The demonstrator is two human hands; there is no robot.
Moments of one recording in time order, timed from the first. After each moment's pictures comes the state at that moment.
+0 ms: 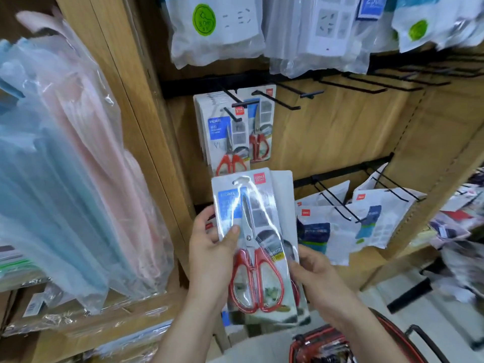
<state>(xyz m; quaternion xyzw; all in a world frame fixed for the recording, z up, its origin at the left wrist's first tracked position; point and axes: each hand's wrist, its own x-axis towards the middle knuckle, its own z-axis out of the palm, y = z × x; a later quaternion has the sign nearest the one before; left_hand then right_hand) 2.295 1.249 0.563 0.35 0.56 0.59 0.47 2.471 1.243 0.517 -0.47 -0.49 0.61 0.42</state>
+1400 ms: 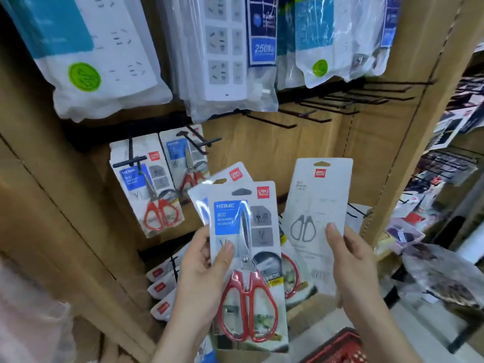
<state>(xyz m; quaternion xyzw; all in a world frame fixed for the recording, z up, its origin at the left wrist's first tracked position) 2.403 1.287 0.599 0.50 0.46 0.54 0.49 2.612 1.284 0.570 -0.54 -0.37 0.36 0.66</state>
